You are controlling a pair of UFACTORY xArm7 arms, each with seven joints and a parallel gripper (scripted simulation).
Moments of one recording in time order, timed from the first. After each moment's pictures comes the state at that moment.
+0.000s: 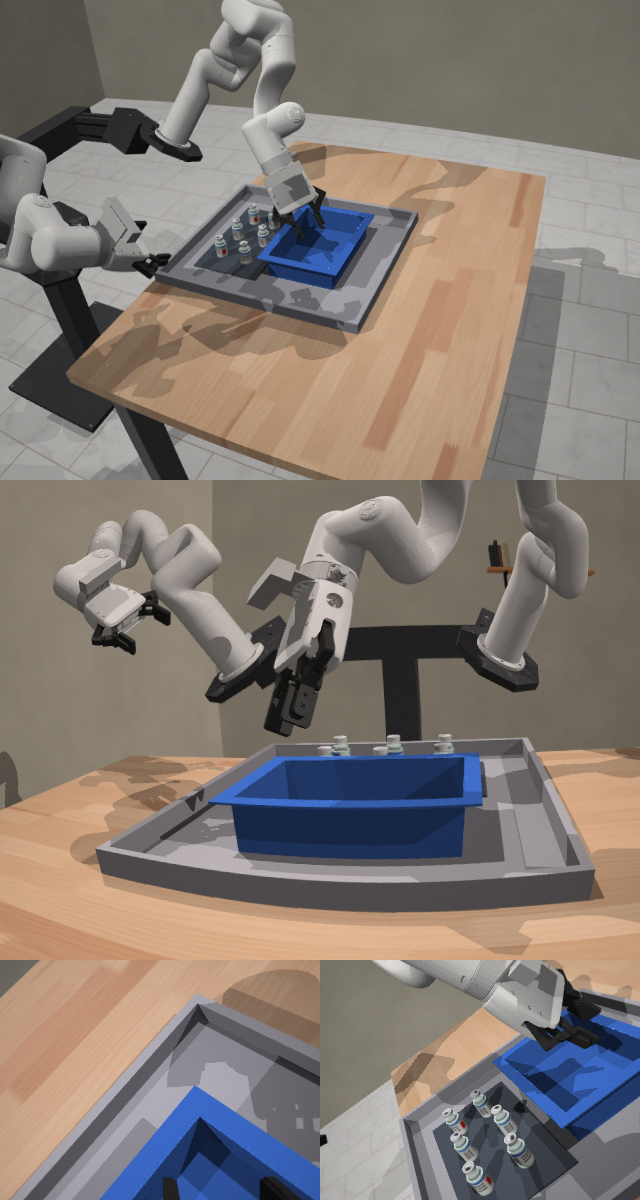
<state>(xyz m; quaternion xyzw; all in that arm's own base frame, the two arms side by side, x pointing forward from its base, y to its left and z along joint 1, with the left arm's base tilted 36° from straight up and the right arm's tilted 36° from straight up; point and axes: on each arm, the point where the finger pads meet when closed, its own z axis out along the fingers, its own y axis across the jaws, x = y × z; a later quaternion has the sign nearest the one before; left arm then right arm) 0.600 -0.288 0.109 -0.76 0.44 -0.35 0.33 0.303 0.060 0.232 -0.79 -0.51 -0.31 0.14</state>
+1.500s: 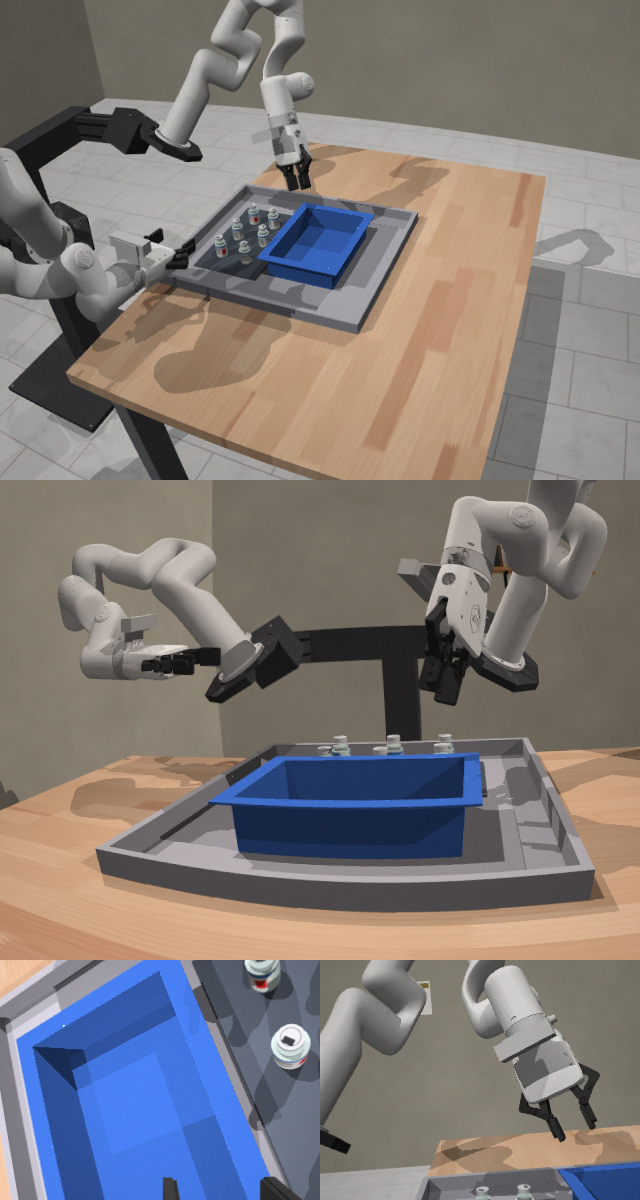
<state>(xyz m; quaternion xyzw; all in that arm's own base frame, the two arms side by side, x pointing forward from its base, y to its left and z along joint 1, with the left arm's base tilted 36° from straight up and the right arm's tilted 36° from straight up) 0.481 -0.144 0.147 -0.47 0.80 -0.14 0.35 0.317 0.116 0.131 -0.53 -0.68 -0.45 0.22</state>
